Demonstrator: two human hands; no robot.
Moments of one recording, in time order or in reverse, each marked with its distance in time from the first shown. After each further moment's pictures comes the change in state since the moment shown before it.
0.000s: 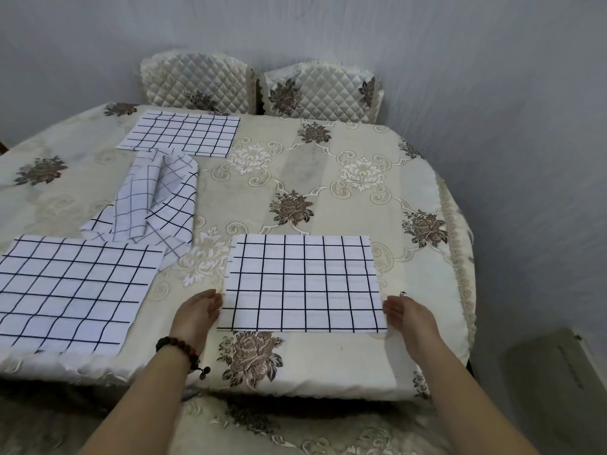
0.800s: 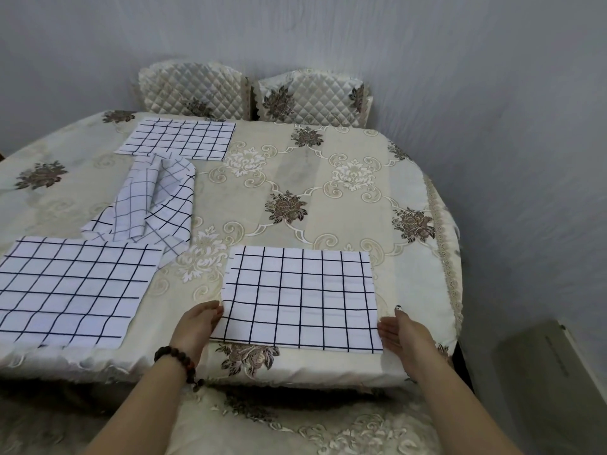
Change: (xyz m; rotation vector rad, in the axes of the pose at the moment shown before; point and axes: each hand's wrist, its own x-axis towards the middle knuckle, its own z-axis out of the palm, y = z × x) left_hand -0.021 -0.019 -0.006 0.081 -0.026 0.024; right_hand -0.035 0.027 -0.022 -0.057 0.018 0.133
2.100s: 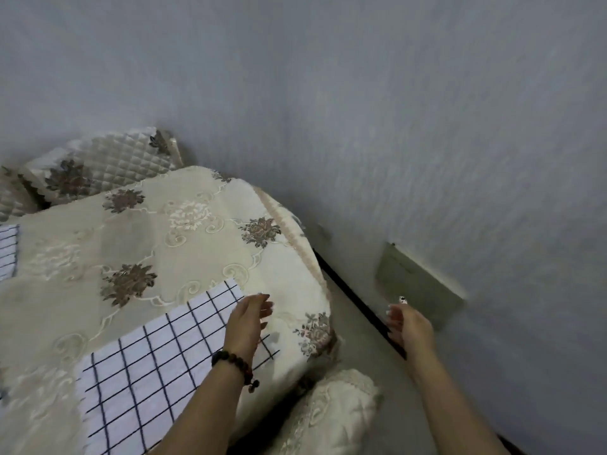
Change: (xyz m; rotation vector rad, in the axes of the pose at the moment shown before) left_hand -0.119 0.014 0.248 0.278 -0.674 0.209; right_hand -0.088 0.040 -0.175 0.505 0.613 -0.211
